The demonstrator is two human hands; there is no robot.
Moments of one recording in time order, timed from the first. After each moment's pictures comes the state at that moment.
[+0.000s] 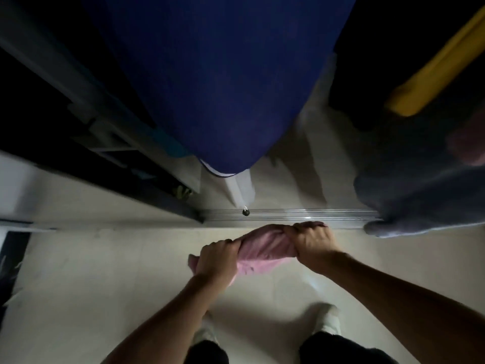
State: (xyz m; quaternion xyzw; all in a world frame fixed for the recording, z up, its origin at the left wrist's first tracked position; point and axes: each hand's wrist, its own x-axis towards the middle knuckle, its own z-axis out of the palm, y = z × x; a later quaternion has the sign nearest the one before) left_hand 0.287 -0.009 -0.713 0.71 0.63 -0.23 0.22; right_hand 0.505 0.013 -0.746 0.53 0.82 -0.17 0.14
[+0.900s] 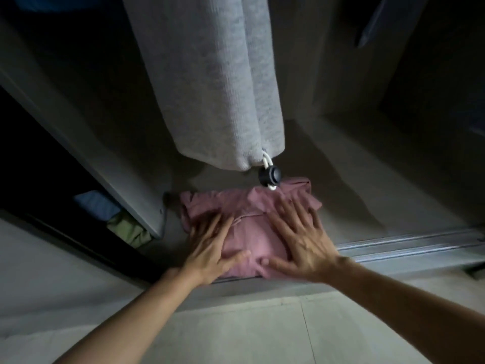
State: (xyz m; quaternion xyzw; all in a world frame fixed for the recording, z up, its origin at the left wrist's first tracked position) left_hand 0.207 0.144 -1.055 0.82 0.55 -0.01 0.15; right_hand 0.455 0.114 -1.066 0.58 0.81 -0.03 -0.09
